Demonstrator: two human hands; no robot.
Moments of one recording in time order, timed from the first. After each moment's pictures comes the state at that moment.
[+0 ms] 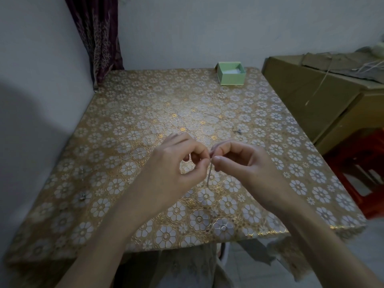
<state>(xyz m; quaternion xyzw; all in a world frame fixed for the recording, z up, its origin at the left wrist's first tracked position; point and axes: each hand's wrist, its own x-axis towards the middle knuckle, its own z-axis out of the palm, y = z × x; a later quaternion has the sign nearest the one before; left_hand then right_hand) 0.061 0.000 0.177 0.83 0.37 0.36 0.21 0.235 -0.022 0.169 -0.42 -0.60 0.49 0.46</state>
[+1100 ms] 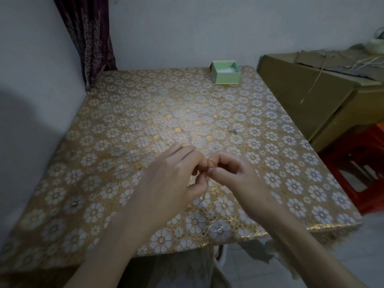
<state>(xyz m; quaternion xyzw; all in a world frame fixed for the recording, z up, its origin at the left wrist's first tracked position) 0.073 0.002 0.162 0.88 0.38 0.27 0.04 0.230 -0.019 0.146 -0.45 -0.58 0.49 0.46</state>
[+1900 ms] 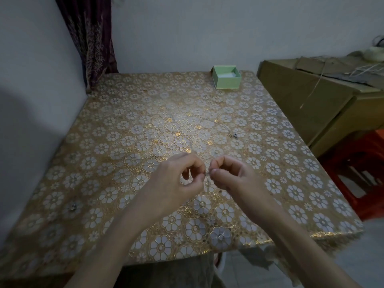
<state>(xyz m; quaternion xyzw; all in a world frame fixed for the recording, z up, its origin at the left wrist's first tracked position) 0.069 0.015 0.151 0.81 0.41 0.30 0.29 0.233 -0.010 0.140 -0.48 -0.52 0.54 0.46</state>
